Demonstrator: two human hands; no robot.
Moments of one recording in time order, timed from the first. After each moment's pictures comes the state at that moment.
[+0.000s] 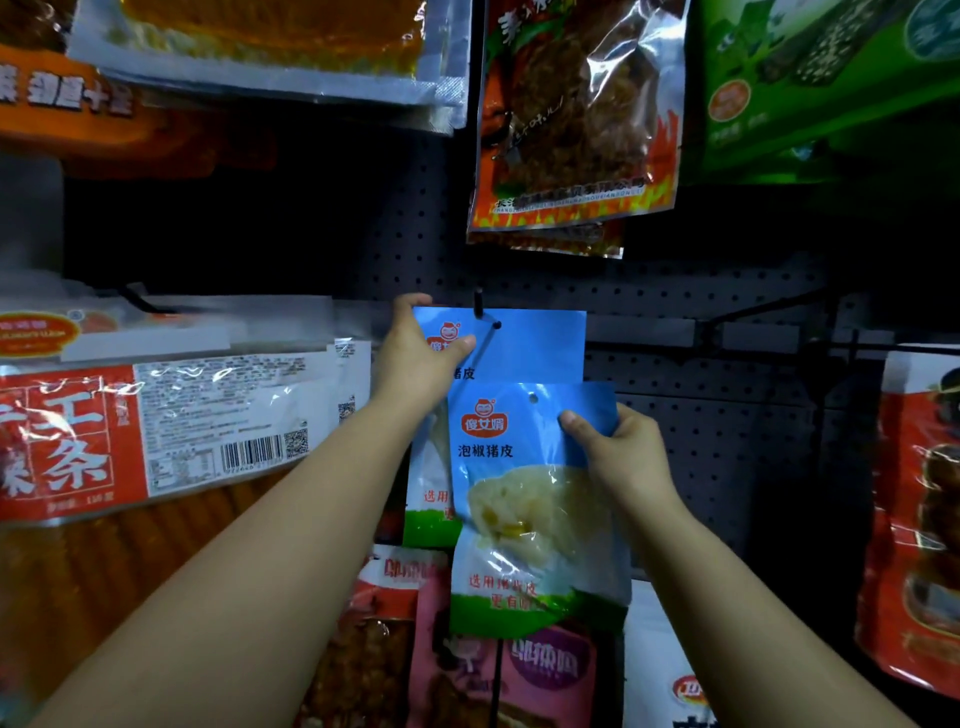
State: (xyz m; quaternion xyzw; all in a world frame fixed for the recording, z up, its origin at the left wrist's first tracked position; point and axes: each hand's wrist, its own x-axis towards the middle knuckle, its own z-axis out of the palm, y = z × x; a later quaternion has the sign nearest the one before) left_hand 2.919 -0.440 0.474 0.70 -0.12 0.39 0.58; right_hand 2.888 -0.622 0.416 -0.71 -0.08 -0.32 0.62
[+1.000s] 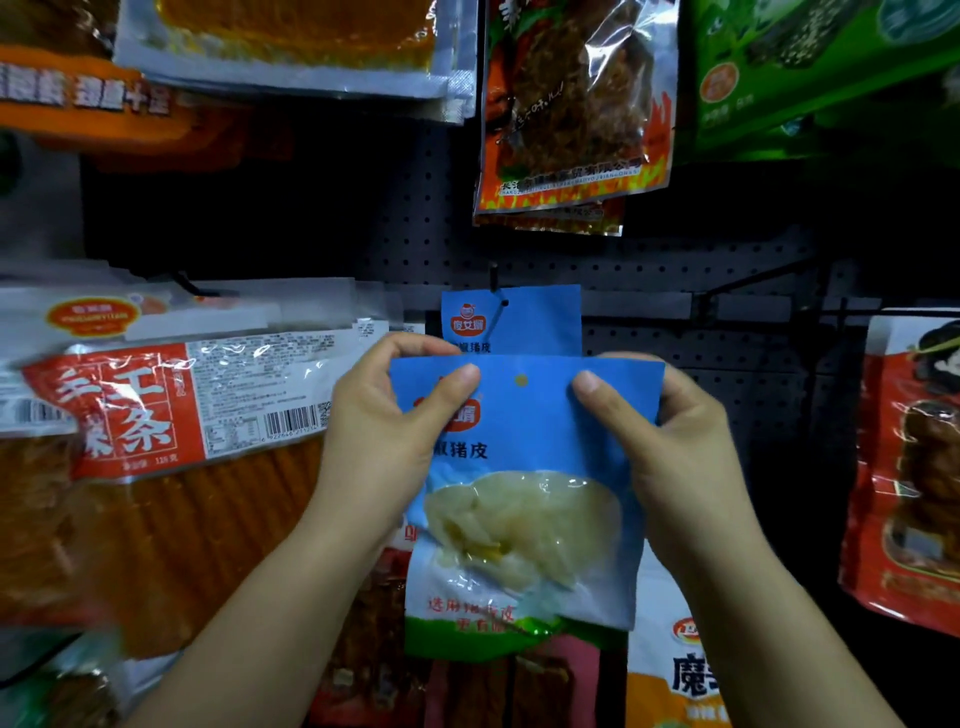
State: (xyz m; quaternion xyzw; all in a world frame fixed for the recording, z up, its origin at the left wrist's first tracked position) left_hand 2.789 -0.423 0.422 0.59 -0.26 0.35 0.67; right_hand 2.770 -0.596 0.419 -0.60 -0.24 -0.33 0.69
